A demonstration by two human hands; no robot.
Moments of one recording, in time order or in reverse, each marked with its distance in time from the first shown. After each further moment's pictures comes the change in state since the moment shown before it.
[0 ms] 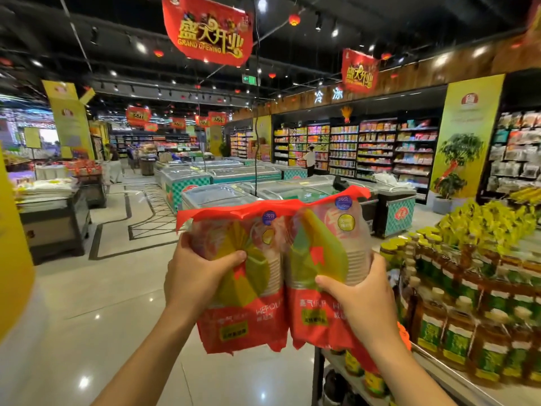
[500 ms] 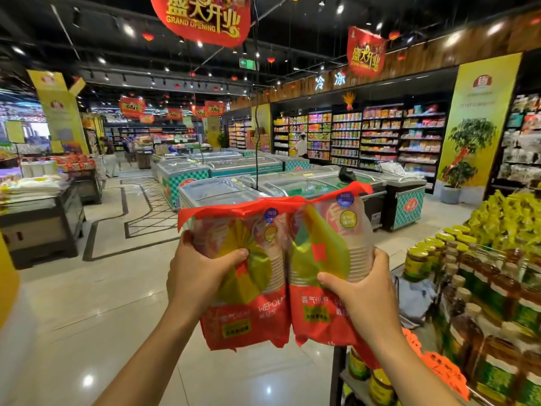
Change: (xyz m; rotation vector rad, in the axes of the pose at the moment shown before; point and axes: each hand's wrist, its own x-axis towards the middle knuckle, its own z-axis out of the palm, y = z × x) left_hand 0.169 -0.064 0.074 0.041 -0.052 -0.030; right_hand 0.147 0.050 0.129 -0.006 -0.002 0.028
